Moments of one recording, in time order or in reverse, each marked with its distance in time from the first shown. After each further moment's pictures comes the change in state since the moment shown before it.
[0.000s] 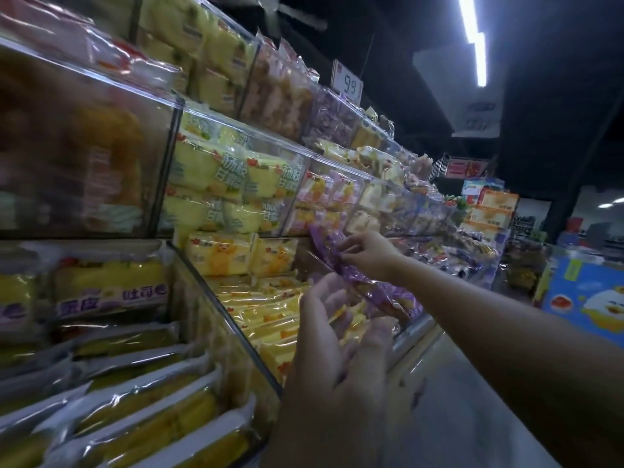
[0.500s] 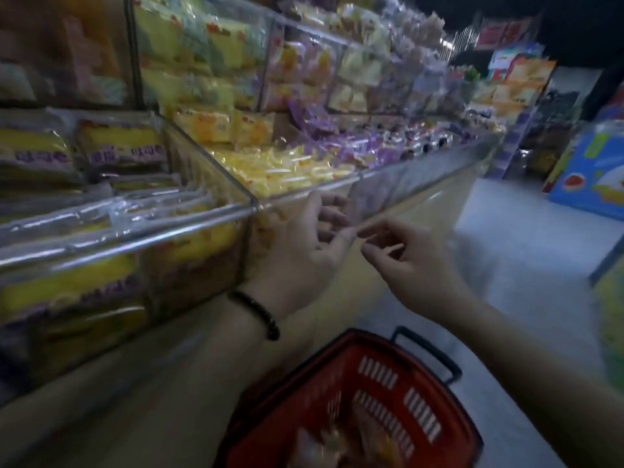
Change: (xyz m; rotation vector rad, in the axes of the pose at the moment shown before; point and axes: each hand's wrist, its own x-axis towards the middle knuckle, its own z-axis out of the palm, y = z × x) left_hand -0.094 -0.048 0.023 0.514 -0.223 0.088; right_hand -0.357 0.006 0.000 0.282 0.146 -0.068
